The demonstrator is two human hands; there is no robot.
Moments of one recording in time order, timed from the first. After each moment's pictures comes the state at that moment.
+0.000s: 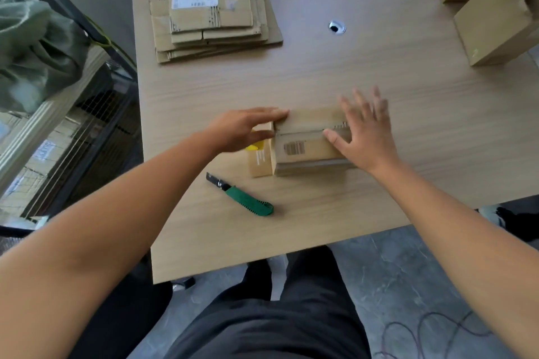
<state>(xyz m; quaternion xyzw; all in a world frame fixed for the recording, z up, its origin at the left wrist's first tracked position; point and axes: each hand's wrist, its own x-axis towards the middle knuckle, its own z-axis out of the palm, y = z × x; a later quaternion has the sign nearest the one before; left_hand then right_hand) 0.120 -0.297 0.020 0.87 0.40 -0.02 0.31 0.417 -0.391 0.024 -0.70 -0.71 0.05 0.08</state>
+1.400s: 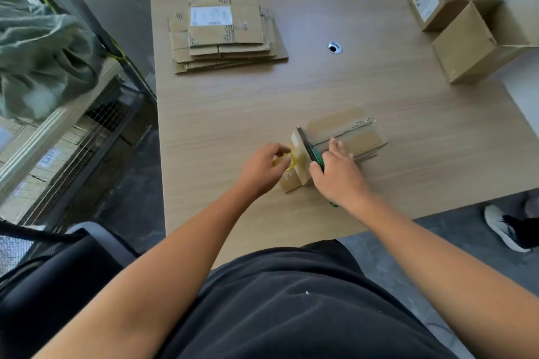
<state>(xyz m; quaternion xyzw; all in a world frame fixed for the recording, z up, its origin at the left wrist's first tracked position) 0.128 -0.404 -0.010 0.71 0.53 0.20 0.43 0.305 -0.459 0.056 -0.75 -0.61 0.26 -0.02</state>
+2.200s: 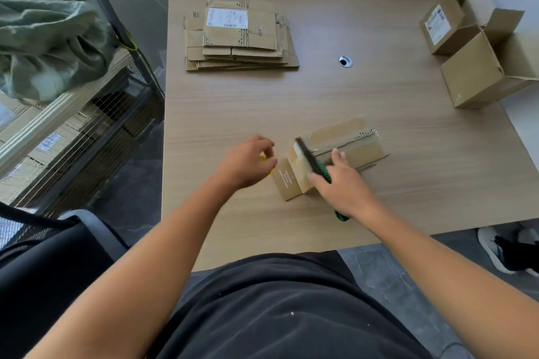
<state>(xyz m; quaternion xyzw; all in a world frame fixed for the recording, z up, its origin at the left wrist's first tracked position) 0.088 -0.382 0.034 0.76 0.52 0.13 0.36 0.313 -0.456 0.073 -0.72 -0.61 0.33 -0.03</state>
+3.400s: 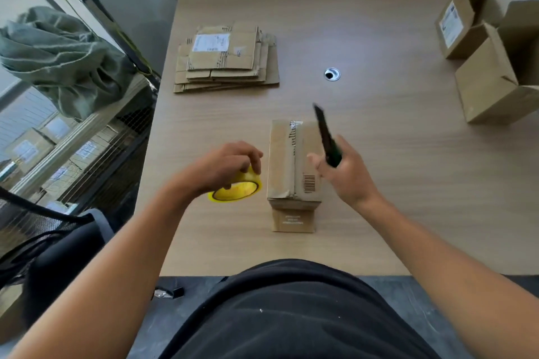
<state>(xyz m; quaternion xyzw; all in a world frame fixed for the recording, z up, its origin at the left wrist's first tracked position) 0.217 -0.378 0.142 0.62 0.58 0.09 0.52 0.479 -0.392 0.074 -0.56 -0.59 0.45 0.37</state>
